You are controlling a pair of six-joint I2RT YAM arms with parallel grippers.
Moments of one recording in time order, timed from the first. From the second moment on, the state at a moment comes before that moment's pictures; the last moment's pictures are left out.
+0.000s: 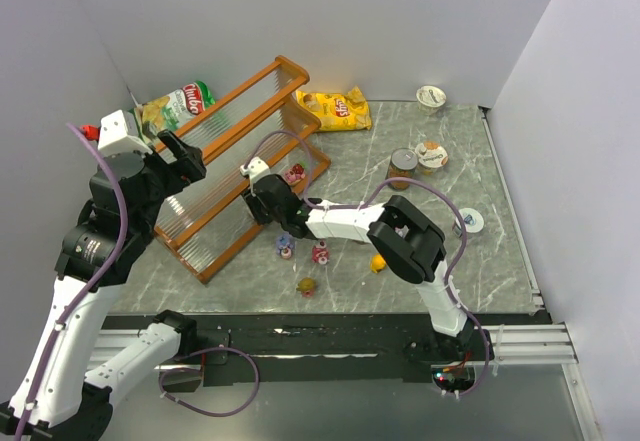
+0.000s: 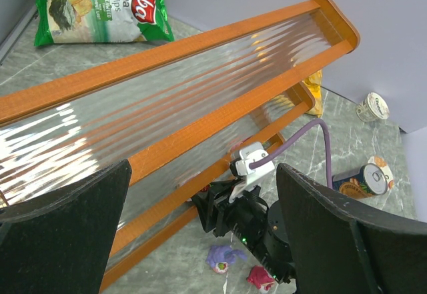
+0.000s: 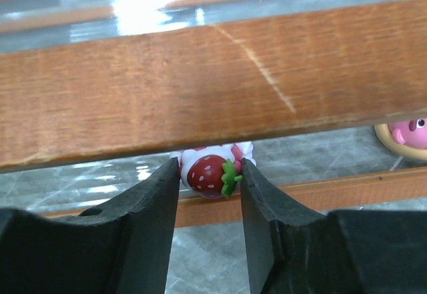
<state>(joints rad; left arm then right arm) -0.35 0.83 1.29 -0.70 -0.39 -0.54 0.97 2.13 1.46 0.13 0.22 0.15</state>
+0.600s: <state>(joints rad) -0.35 0.83 1.29 -0.70 -0.39 -0.54 0.96 2.15 1.55 0.02 0.19 0.20</state>
